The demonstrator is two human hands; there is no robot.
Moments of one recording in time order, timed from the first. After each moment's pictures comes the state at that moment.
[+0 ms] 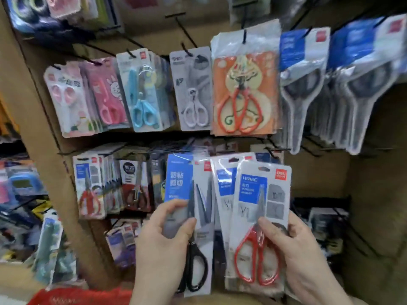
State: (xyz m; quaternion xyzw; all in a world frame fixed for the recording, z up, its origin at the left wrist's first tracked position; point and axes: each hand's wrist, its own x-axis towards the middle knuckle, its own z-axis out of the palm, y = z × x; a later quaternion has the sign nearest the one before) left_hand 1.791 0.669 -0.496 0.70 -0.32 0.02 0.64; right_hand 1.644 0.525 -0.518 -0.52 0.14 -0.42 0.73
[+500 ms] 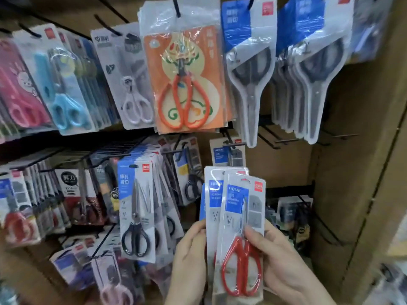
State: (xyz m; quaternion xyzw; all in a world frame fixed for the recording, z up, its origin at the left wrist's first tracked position) left_hand 1.730 0.560 -0.527 0.62 -0.27 -0.27 0.68; right_hand 1.618 0.459 -0.560 -0.40 0.16 -0.33 0.84
